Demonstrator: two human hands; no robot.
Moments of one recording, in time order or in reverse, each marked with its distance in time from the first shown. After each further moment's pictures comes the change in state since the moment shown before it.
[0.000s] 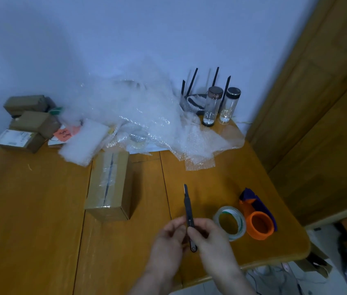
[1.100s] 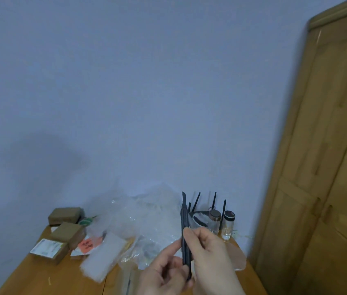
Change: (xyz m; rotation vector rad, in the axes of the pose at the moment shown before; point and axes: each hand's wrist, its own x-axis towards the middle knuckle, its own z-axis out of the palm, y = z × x) left_hand -0.186 0.199 -0.020 -0.159 -0.096 0.763; right_hand -0.116 -0.309 -0.026 0.141 0.094 -0.599
